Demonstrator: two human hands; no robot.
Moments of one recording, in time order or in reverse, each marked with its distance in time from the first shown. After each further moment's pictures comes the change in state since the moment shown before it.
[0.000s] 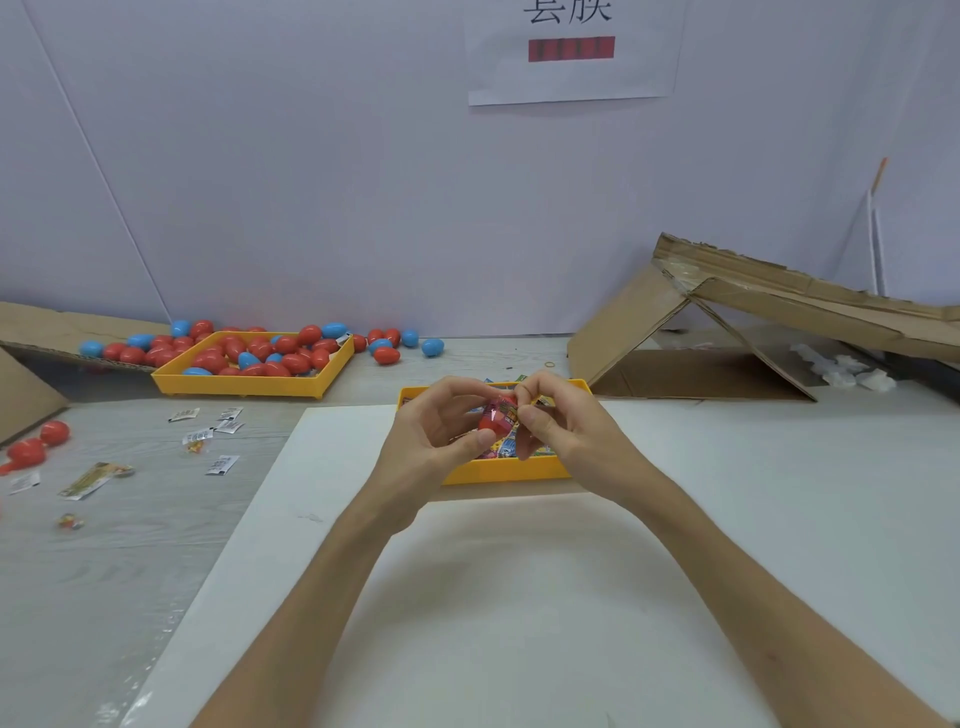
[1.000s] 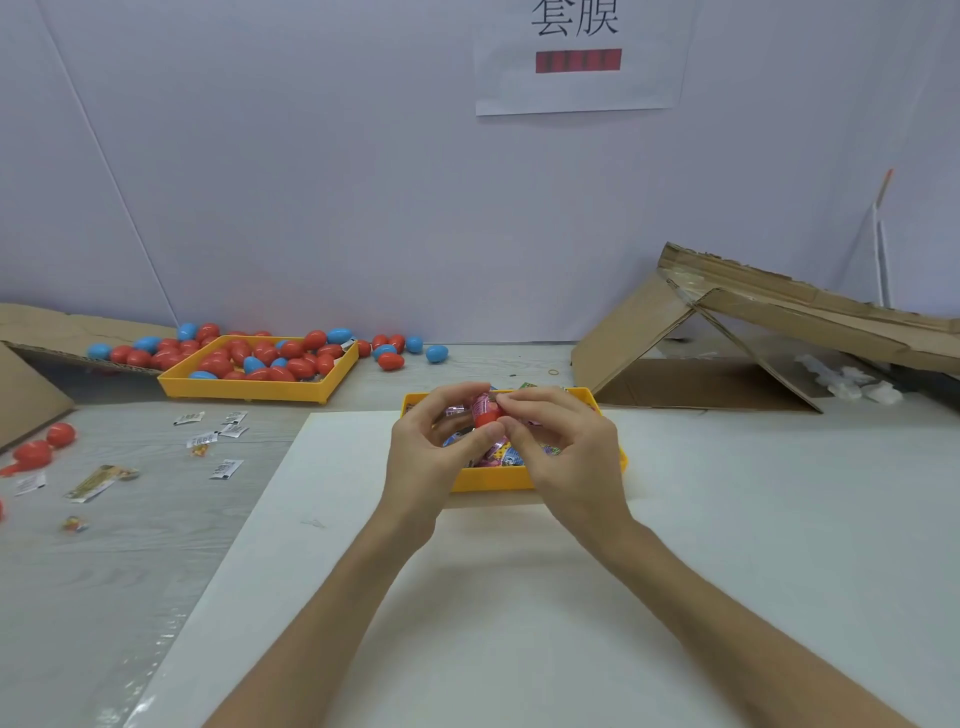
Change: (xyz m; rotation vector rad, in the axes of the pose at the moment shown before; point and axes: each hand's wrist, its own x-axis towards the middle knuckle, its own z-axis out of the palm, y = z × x) left_hand -0.004 0.002 0.016 -0.043 0.245 0.034; right_hand -0.005 0.011 0.035 -0.234 0.499 -0.377
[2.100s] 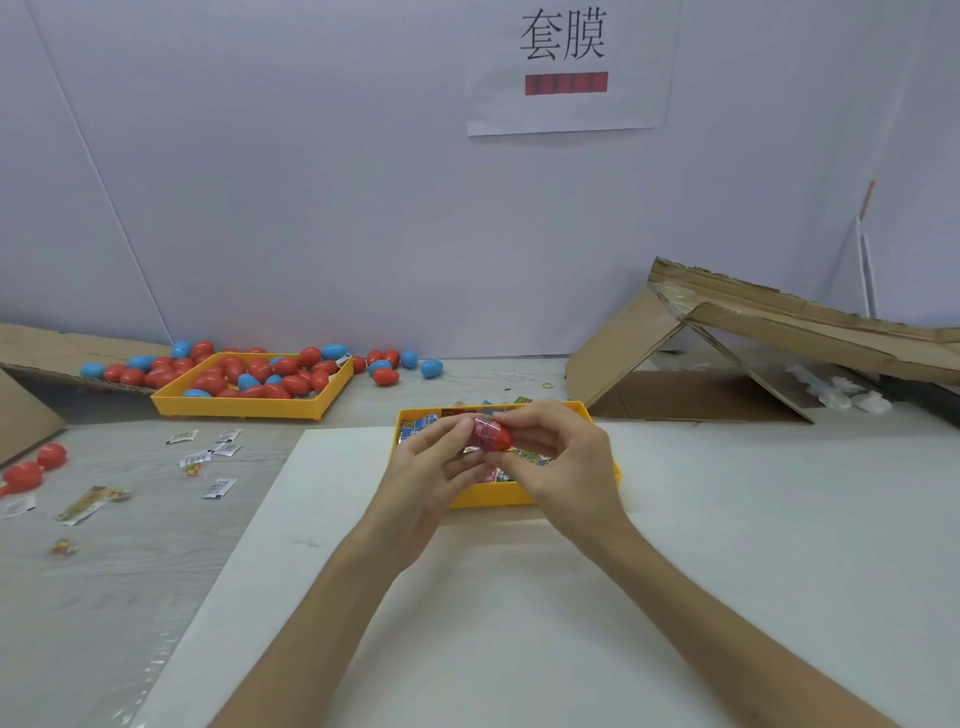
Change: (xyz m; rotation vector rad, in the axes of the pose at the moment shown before) left_hand 0.006 0.000 -0.007 -0.308 -0.068 -0.383; right_hand 0.006 -0.004 -0.004 0.260 -0.095 0.203
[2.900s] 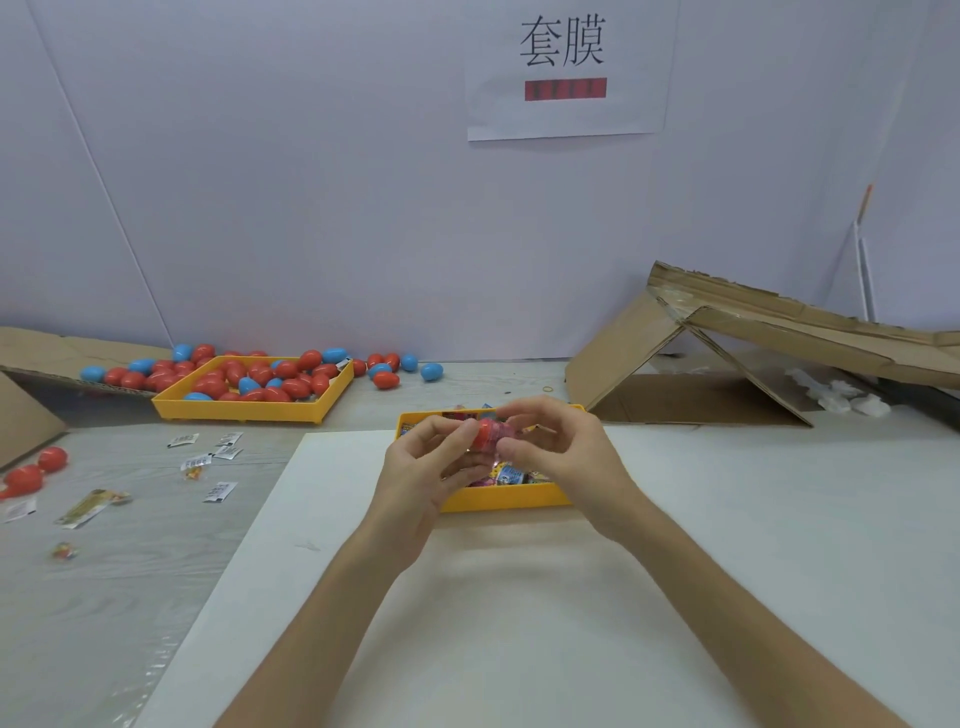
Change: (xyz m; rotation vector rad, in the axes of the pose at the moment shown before) left_hand -0.003 0.003 0.003 0.020 0.051 0.100; right_hand 0.015 0.005 -0.021 0.147 -0.204 0.306
